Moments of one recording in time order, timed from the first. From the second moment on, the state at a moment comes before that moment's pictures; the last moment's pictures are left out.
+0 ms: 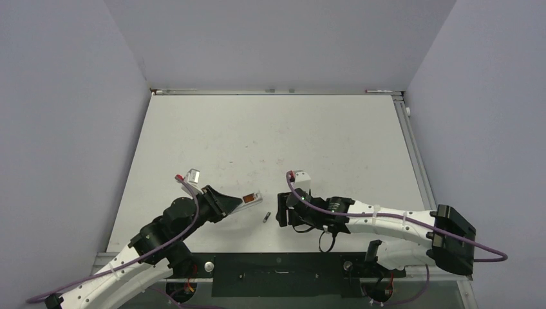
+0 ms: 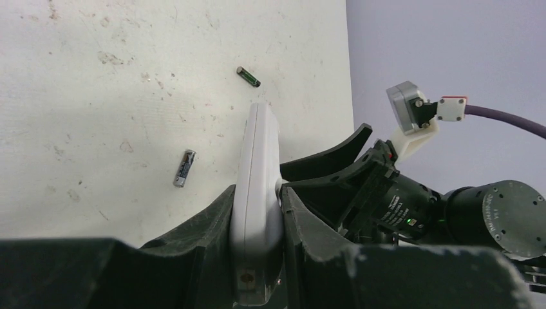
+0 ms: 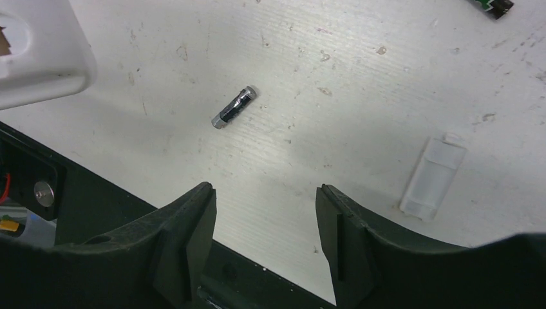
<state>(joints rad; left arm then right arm) -0.86 0.36 0.41 -0.40 -0.18 -1.15 1.14 1.18 0.70 -0.39 0.24 0.80</state>
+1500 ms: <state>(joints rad) -0.86 0.09 0.43 -0.62 -0.35 -1.14 1.34 1.81 1.09 -0.55 0.66 1.35</state>
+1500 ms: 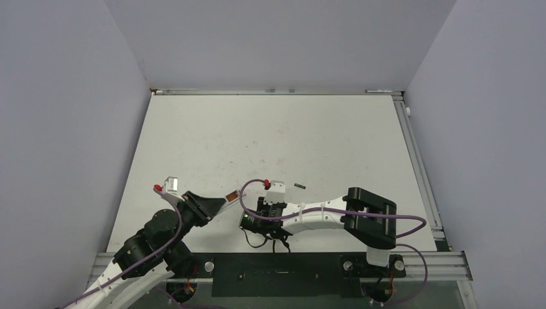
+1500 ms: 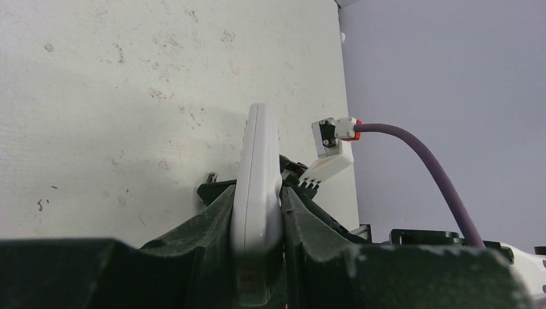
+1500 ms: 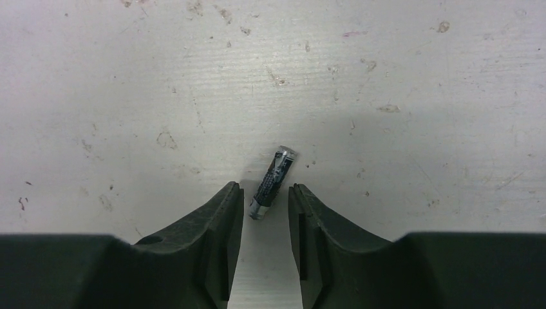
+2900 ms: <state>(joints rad) -0.86 0.24 0.32 -0.52 -0.20 -1.19 1.36 1.69 0.93 -0.52 0.64 1.05</state>
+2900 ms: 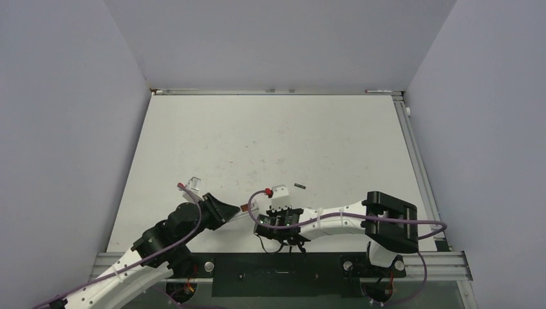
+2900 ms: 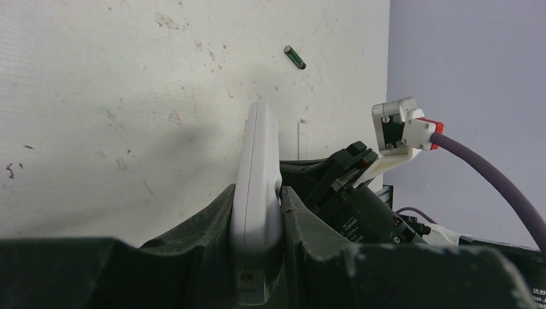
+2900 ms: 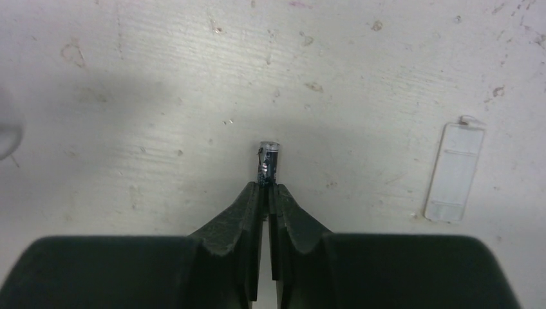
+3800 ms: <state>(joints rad) -0.86 0.95 0.17 0.30 0.06 -1.30 1.34 1.10 0.78 -0.54 0.50 0.65</state>
